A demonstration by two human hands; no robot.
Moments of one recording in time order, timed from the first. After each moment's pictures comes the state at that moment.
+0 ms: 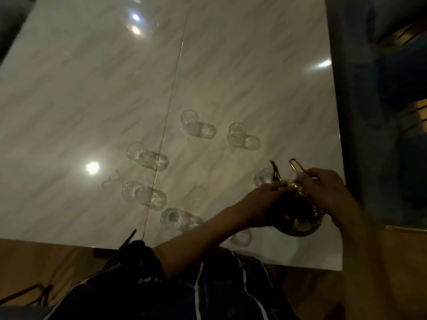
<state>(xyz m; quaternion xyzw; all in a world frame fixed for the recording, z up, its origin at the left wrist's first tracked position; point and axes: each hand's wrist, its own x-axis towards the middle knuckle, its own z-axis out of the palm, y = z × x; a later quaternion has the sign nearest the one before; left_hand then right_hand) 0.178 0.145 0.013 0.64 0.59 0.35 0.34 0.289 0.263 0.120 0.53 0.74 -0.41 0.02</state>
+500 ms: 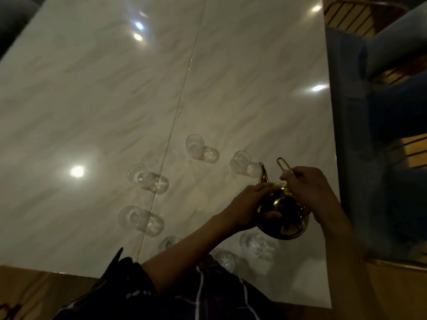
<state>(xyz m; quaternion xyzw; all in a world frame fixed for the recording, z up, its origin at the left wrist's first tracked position) 0.085 0.165 0.027 0.55 0.64 0.44 0.31 0.172 0.292 0.133 0.51 0.78 -0.36 0.00</state>
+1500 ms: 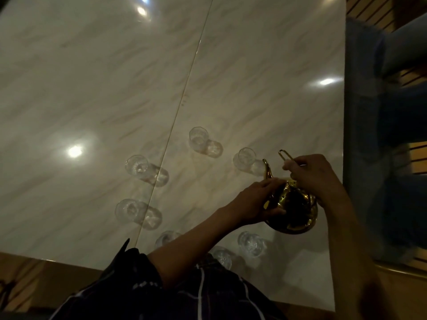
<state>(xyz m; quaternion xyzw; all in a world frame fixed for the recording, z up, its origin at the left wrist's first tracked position) 0.074 0.190 -0.004 0.55 0.64 0.41 0.36 0.132 0.323 0.125 0.50 0.79 -0.34 0.06</state>
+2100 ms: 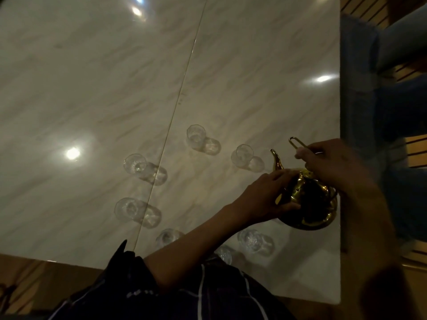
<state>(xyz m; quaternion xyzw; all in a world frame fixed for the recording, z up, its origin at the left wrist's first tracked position) 0.081 0.196 0.040 0.56 0.63 0.45 0.31 0.138 0.332 0.170 0.47 0.83 -0.28 0.09</state>
